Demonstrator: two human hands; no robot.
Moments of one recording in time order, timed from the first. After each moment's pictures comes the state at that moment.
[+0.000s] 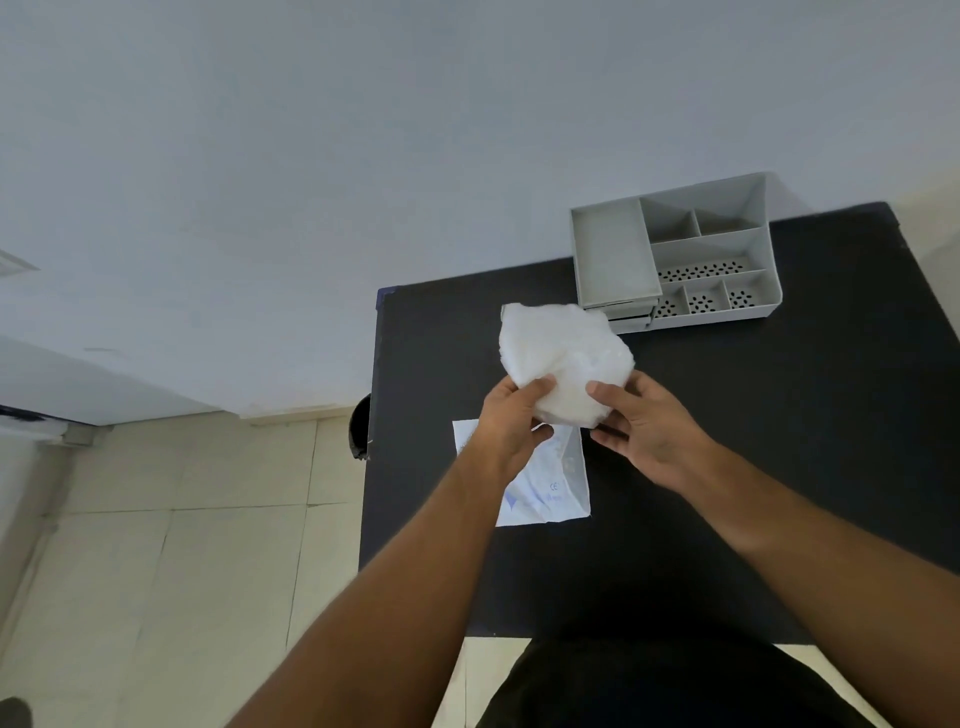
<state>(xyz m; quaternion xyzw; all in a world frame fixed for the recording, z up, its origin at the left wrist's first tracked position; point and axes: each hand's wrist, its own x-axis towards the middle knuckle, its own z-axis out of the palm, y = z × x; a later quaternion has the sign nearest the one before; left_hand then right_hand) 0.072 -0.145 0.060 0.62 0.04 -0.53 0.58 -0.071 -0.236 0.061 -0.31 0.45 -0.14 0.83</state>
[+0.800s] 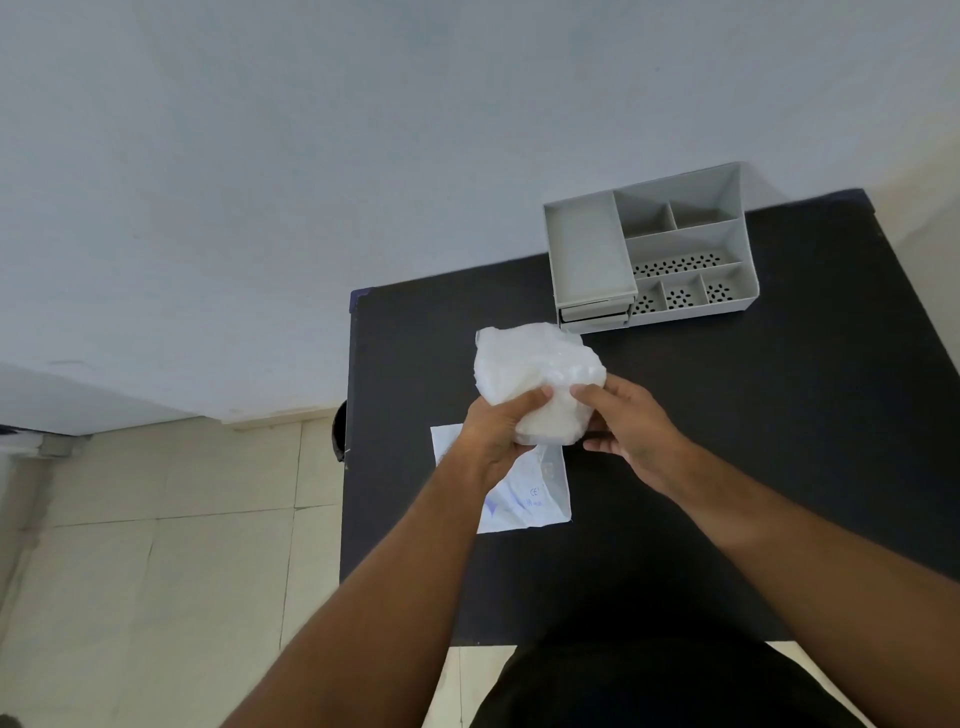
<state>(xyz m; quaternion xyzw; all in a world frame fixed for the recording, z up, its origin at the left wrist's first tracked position) 0.071 -0.155 0.046 0.59 0.05 -0.56 0.58 -0.073 -0.248 0.057 -0.45 0.49 -0.08 0.74</state>
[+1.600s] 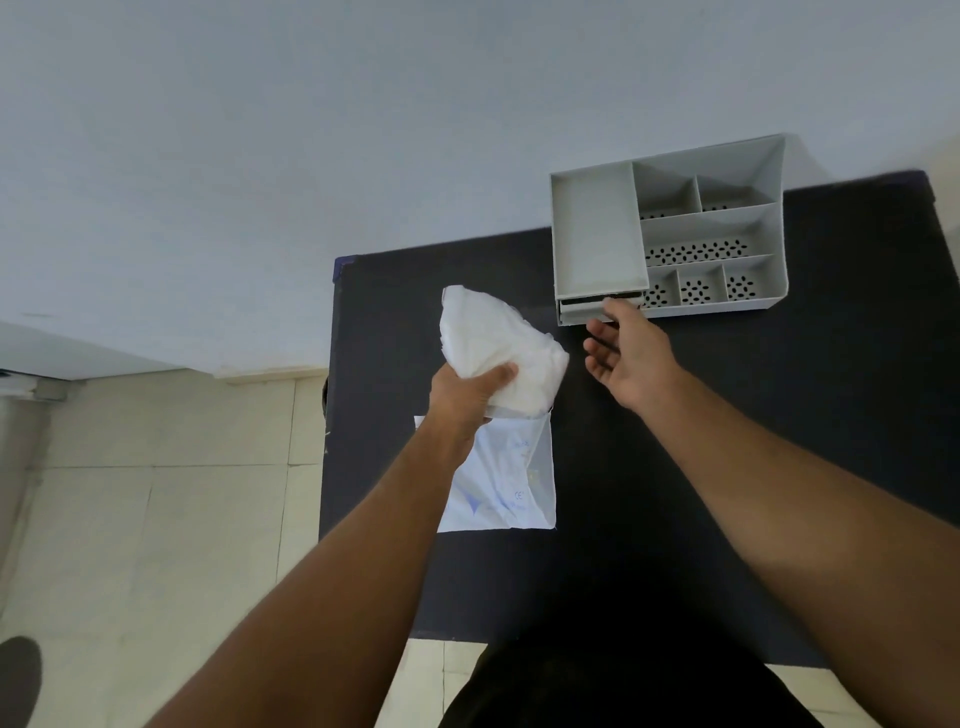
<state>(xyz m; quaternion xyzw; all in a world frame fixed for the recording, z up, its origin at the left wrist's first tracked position) 0.108 -0.180 0.022 0.73 0.04 -0.45 0.52 -0.020 -0.336 0.030 -0.23 0.59 -0.15 0.76</state>
